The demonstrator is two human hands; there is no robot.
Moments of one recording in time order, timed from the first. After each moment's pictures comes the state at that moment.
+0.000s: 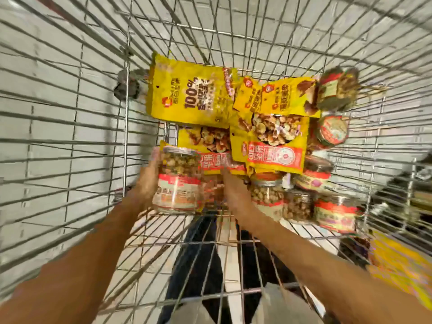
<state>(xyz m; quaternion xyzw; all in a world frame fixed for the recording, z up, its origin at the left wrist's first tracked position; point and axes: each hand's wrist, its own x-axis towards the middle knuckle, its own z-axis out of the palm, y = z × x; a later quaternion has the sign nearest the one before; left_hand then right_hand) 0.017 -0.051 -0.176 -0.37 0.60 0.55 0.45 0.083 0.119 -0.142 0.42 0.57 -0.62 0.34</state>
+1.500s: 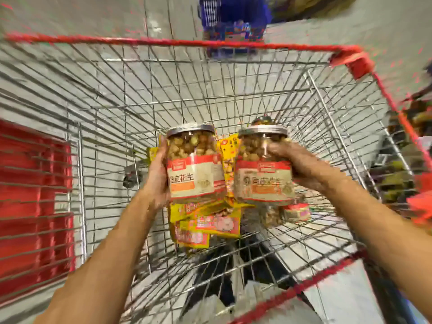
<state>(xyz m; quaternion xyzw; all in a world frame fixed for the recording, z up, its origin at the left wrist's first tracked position) -0.020 0.035 0.052 -0.09 0.42 0.71 0.56 0.122 0.259 0.083 0.28 0.56 -0.77 0.12</state>
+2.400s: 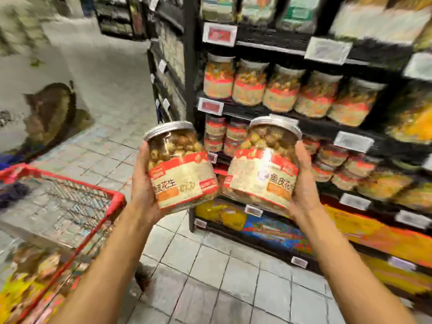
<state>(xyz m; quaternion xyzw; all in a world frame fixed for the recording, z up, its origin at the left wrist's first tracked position) 0.474 0.307 0.236 0.28 0.27 0.55 0.74 0.708 0.279 0.265 0.26 0.30 -0.72 -0.57</state>
